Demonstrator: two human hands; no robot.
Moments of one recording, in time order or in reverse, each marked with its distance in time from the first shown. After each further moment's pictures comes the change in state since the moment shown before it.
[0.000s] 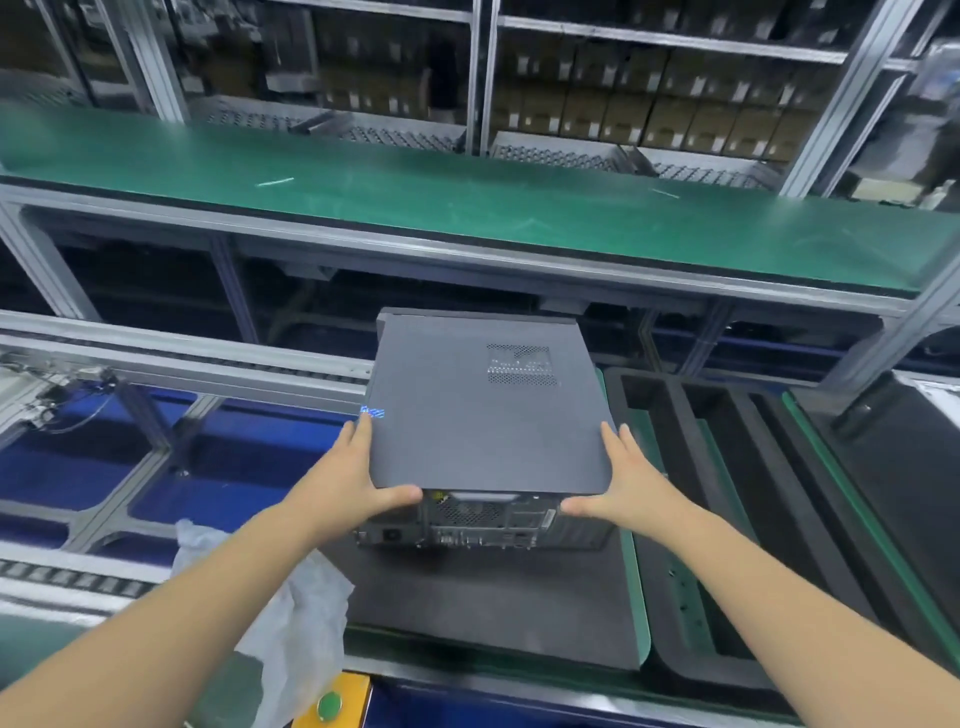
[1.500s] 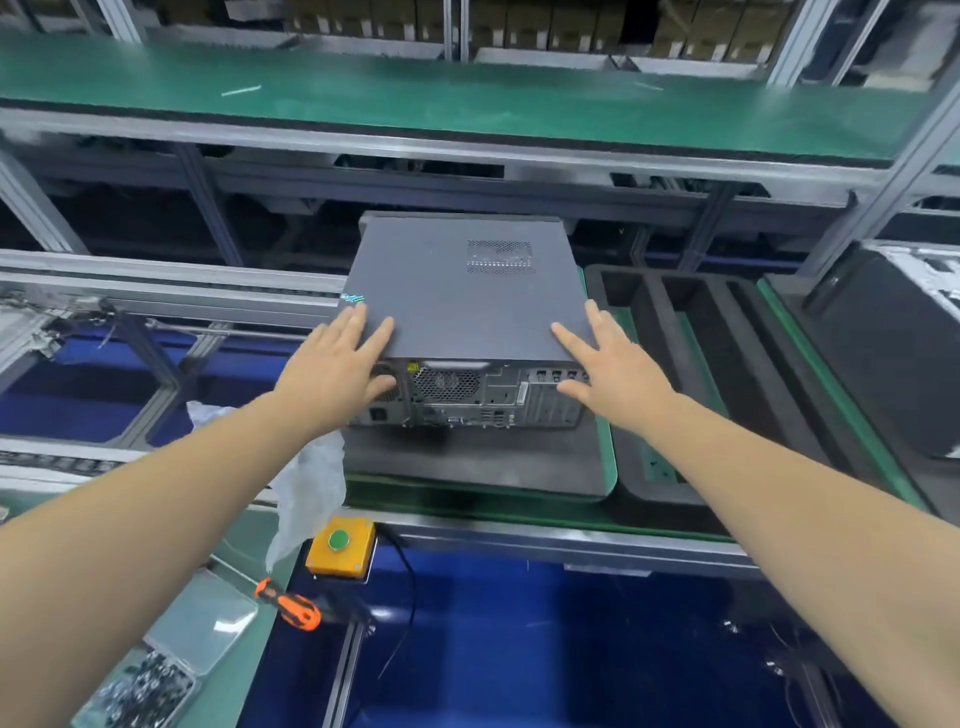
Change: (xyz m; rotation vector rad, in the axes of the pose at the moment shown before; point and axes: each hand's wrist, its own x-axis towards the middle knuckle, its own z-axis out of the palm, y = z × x) left_hand -0.055 0.008 0.025 0.742 0.202 0.315; right_hand -0.057 0.034 0.031 -0.602 0.258 -0.259
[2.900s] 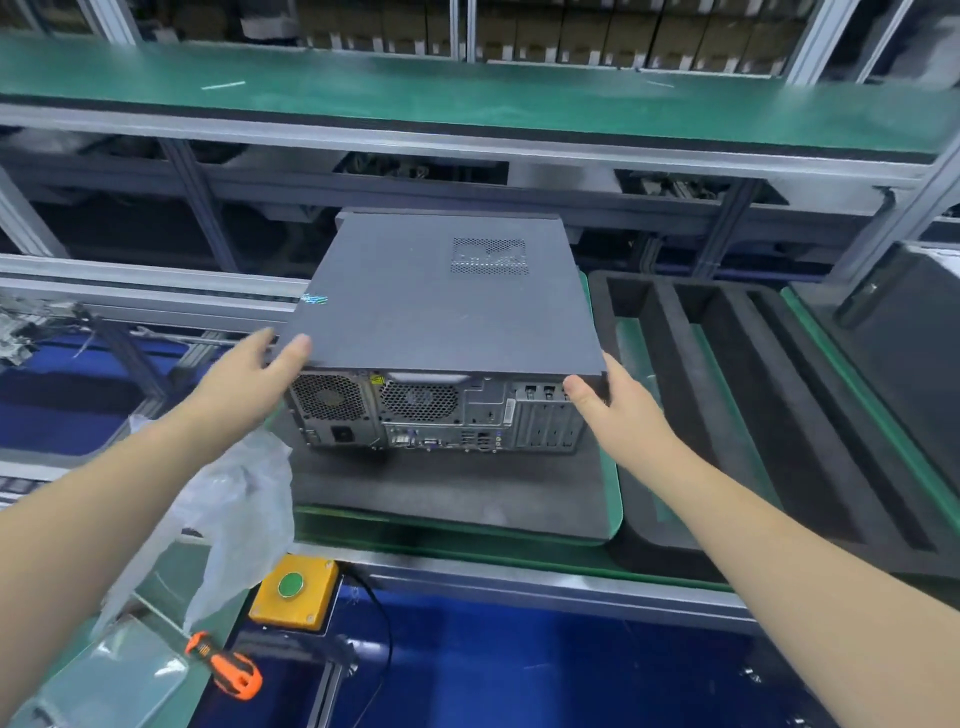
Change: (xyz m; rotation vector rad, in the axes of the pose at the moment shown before) left_hand -0.002 -0.020 0.020 -0.858 0.037 -0.586; right_hand -0.001 0.013 0.054 0.943 0.133 0.224
